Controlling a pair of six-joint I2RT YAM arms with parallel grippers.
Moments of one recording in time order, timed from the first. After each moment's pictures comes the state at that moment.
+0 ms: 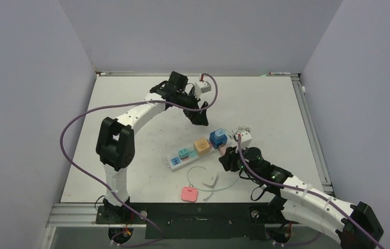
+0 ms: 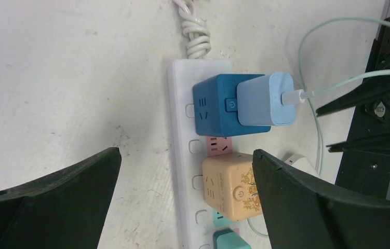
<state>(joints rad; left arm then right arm) -0.53 1.98 1.65 -0.56 0.71 0.22 0.79 0.81 0.36 -0.03 0.10 0.36</state>
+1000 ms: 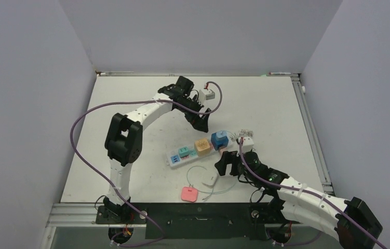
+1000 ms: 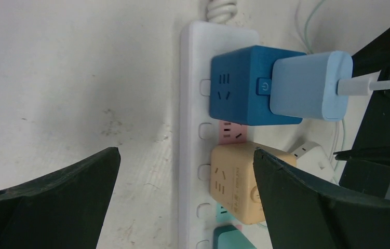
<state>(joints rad) -0.53 2.09 1.78 -0.70 0.67 0.27 0.80 0.84 0.25 0.01 0.15 0.58</state>
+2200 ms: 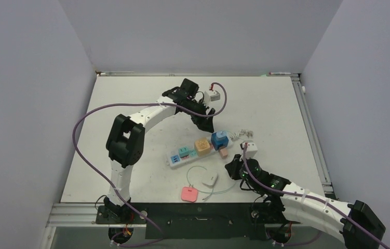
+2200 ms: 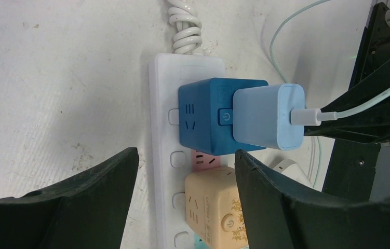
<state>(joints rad) -0.59 2.07 1.71 -0.59 0.73 0.19 0.88 0.72 0.18 -0.01 0.26 0.64</state>
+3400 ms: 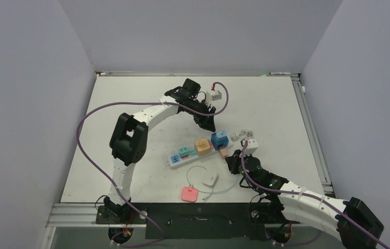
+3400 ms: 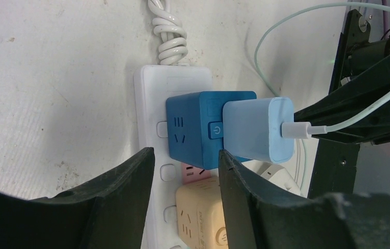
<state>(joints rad) -0.60 2.13 1.76 -0.58 0.80 0.16 0.84 0.79 0.16 0.21 0.34 0.53</state>
